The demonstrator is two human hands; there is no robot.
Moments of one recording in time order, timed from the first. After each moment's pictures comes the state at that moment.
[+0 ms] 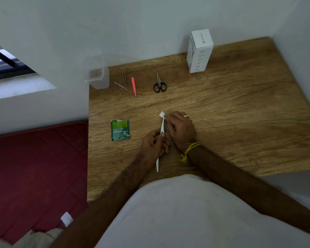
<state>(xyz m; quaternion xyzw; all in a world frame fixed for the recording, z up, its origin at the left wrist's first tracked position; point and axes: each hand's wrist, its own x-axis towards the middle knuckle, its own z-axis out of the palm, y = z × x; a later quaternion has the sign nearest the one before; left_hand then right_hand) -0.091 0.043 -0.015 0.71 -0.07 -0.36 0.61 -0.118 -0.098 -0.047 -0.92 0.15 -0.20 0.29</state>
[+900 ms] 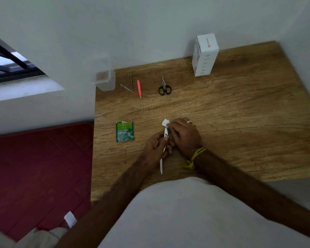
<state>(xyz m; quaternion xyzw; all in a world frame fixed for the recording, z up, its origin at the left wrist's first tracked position) -0.088 0.051 -0.016 0.68 -0.11 -0.38 0.62 -0.129 -0.099 -0.051 -0.93 0.07 -0.20 0.30</state>
